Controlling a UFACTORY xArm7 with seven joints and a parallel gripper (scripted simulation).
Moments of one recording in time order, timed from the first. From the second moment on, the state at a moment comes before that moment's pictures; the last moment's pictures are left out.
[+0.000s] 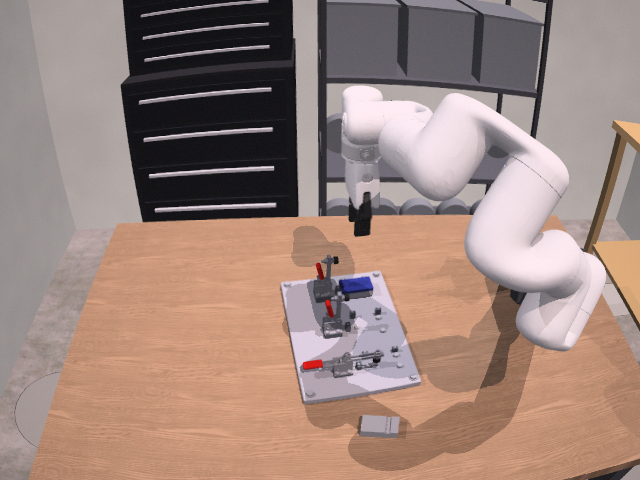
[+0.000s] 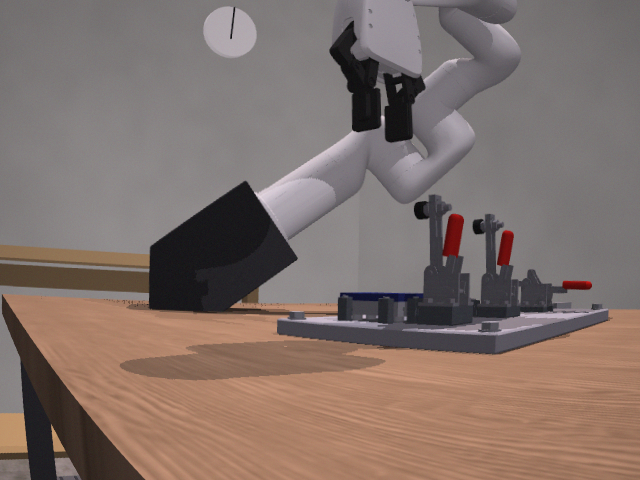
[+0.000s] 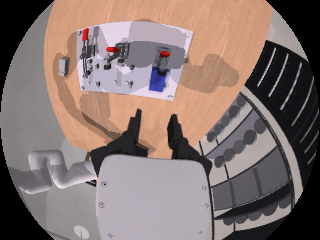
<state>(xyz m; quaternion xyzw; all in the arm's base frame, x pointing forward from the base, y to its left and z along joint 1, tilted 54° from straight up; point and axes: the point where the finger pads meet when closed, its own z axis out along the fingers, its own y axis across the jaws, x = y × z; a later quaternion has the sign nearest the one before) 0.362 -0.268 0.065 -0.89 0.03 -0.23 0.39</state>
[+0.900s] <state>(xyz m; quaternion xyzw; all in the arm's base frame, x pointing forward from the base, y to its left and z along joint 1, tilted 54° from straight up) 0.389 -0.225 0.030 -0.89 0.03 -0.23 0.39</state>
